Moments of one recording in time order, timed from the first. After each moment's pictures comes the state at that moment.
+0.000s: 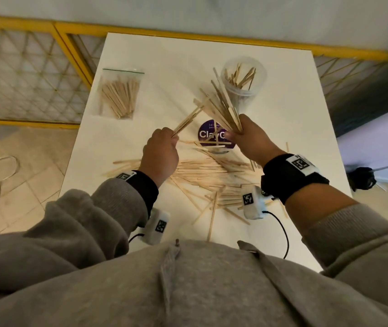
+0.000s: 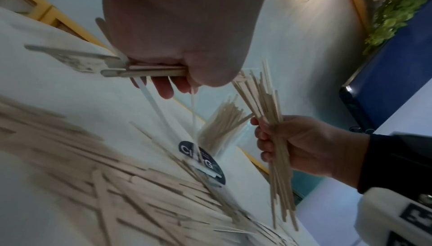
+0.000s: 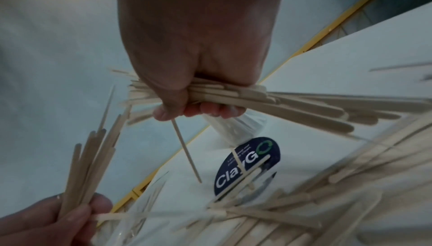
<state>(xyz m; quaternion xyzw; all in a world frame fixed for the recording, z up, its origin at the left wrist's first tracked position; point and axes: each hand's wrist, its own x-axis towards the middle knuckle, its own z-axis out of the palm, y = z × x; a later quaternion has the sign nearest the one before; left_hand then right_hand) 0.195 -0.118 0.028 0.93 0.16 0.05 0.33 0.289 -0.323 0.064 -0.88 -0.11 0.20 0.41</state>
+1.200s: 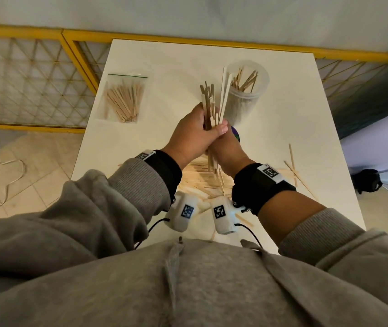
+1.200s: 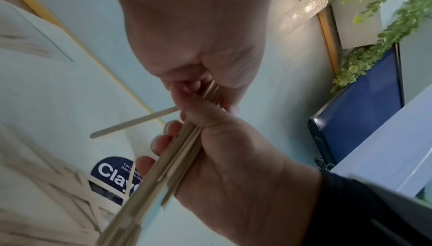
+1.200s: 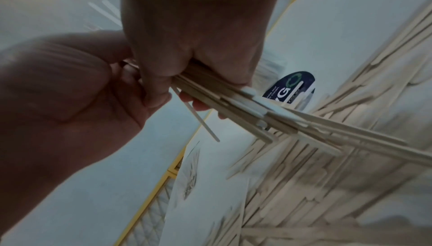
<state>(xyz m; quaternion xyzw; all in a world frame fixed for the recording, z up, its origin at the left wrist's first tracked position) 0.226 -0.159 0.086 0.81 0.07 0.04 0.57 0.250 -0.257 0.062 -0.75 -0.06 0.20 0.62</state>
